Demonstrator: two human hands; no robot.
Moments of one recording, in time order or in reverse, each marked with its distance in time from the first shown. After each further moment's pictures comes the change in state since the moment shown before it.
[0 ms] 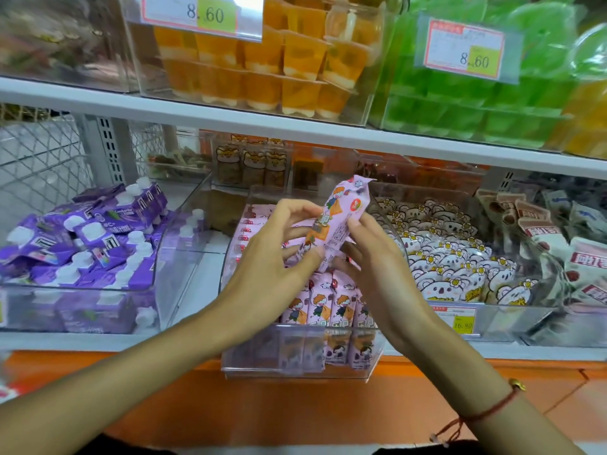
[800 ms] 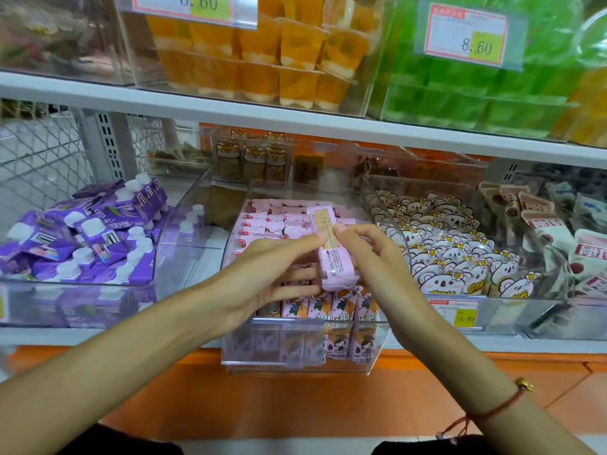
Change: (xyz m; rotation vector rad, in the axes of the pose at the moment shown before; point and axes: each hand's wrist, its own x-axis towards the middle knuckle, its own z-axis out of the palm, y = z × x) left_hand 0.005 0.012 -0.005 -0.474 -0.168 -0.707; right_hand -0.007 0.004 -0.006 -0.293 0.090 0.063
